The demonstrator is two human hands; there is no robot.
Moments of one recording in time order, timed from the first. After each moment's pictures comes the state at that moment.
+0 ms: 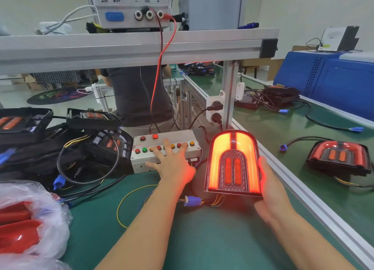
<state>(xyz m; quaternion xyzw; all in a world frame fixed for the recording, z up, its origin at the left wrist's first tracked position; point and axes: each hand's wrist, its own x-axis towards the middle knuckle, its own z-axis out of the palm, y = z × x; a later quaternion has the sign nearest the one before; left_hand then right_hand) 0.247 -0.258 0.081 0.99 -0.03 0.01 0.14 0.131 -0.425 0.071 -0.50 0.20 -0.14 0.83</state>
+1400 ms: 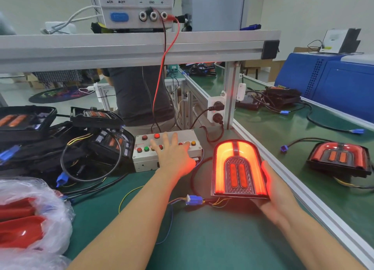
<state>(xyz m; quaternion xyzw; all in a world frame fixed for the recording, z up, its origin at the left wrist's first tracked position) 0.262 -0.251 0.091 0.99 -0.11 0.06 0.02 0.128 -0.440 0.067 -0.48 0.23 -0.10 0.84</state>
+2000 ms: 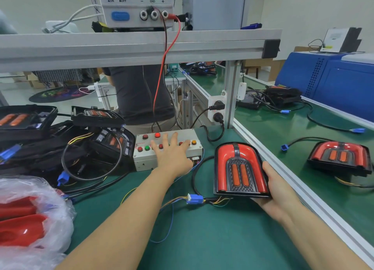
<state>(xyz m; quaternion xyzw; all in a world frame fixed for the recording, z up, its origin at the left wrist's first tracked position) 0.259 -0.242 0.093 0.99 -0.13 0.02 0.04 0.132 -0.447 0.065 -0.49 0.27 -0.08 0.82</state>
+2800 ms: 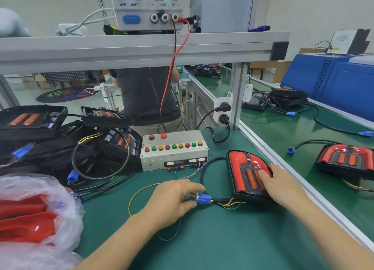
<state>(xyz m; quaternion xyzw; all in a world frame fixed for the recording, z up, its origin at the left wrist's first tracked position) 0.175 -0.187 0.073 0.91 -0.34 0.02 0.22 0.135 -0.457 0.076 -0.93 0.28 -0.07 0.23</state>
